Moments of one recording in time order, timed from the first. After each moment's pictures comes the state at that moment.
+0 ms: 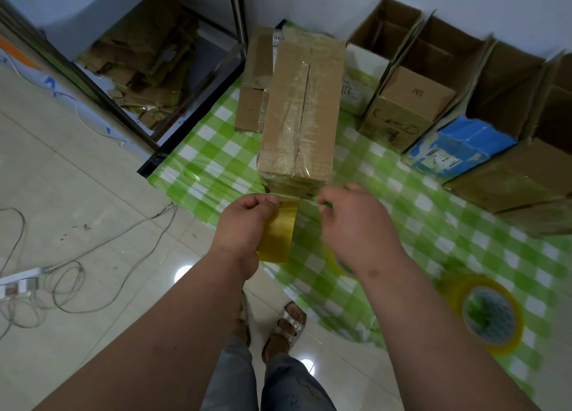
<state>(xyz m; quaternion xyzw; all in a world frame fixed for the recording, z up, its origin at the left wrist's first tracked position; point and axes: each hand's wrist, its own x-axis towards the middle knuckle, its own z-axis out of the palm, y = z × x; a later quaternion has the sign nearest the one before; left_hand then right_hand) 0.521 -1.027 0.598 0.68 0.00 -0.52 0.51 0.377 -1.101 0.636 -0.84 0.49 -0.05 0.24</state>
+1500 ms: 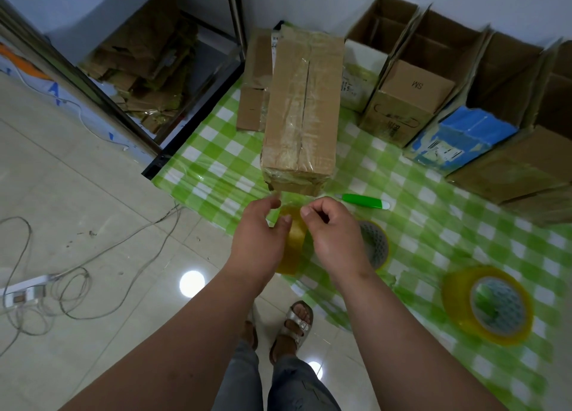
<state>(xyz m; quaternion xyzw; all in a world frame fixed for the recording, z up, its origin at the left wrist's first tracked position) 0.501 -1.005 0.604 0.79 -0.26 -0.39 0.40 0.397 -1.062 0.602 -0.59 0.57 -0.19 0.54</state>
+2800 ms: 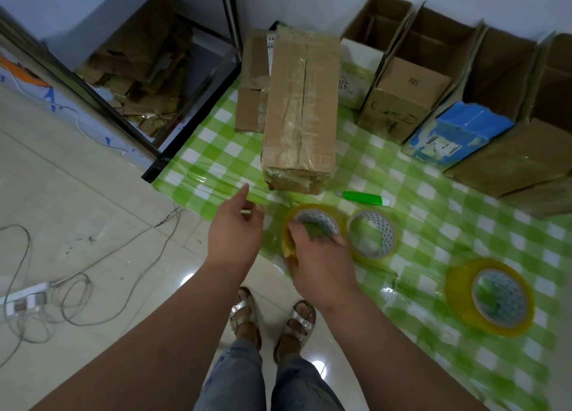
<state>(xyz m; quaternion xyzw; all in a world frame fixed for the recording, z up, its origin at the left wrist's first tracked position) 0.537 -0.999 0.581 0.84 -0.27 -0.32 0.36 0.385 -1.028 0.572 -0.88 0.43 0.03 0.21</state>
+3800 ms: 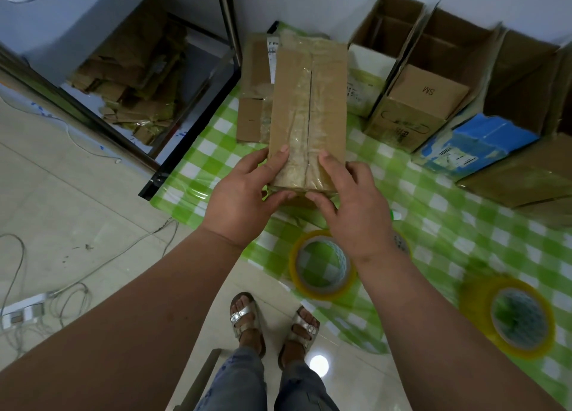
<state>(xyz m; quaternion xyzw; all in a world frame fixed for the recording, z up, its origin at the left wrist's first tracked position) 0.585 -1.059 0.593 0.71 -0.61 -0.15 0.32 0.403 -1.124 0.589 -0.83 0.47 -0.21 0.21</state>
